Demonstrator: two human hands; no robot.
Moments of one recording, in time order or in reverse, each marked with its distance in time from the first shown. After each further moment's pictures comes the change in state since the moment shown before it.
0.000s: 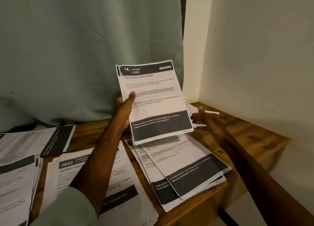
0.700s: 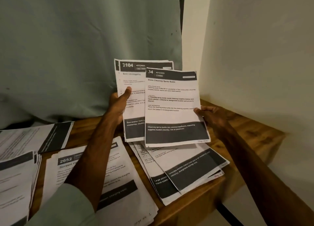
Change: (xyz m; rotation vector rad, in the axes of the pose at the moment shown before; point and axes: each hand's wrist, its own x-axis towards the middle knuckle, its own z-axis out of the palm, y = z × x) left_hand 0.002 0.009 -0.016 0.090 -0.044 -0.022; right_hand 0.012 0.004 -0.008 0.130 0.107 0.086
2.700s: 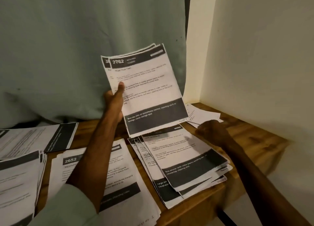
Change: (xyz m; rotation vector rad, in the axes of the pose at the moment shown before) left_hand 0.001 0.022 -0.005 -0.149 0.203 0.165; right_hand -0.022 0.000 0.006 -0.958 -0.130 -0.062
